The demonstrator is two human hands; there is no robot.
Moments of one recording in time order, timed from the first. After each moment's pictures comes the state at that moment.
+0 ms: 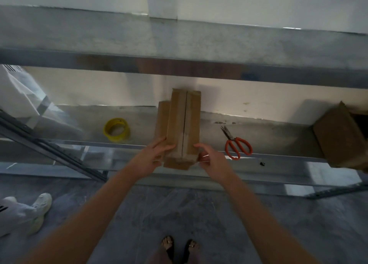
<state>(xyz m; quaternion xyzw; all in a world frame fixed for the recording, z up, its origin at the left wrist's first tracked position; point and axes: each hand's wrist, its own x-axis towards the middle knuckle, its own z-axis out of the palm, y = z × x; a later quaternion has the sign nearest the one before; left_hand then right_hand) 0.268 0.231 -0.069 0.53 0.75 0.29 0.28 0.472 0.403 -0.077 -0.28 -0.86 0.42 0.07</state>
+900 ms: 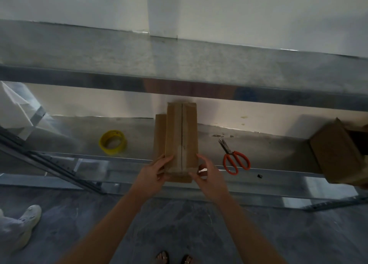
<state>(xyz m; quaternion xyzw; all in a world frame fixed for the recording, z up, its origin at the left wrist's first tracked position) 0.294 0.244 -0.080 0.43 0.77 0.40 0.26 0.462 0.395 -0.082 -0.35 -0.81 0.45 0.11</state>
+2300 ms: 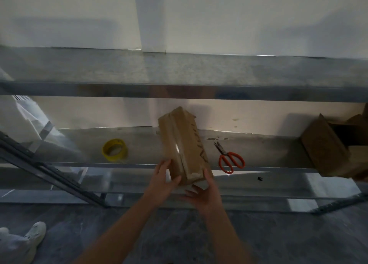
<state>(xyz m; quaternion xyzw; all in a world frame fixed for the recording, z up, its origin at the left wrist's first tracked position) 0.350 0.252 -0.050 0.30 0.81 0.40 0.31 0.477 0.343 -0.078 -0.39 -0.10 0.89 0.19</state>
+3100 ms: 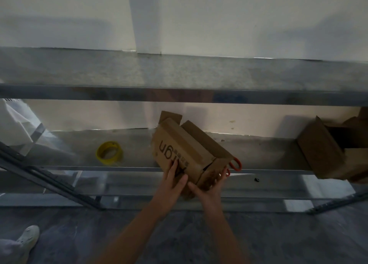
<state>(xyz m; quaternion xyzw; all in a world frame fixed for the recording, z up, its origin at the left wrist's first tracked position) 0.374 0.266 -0.042 0.34 0.76 0.42 0.35 0.491 0.352 -0.073 -0.36 -0.51 0.68 0.38</state>
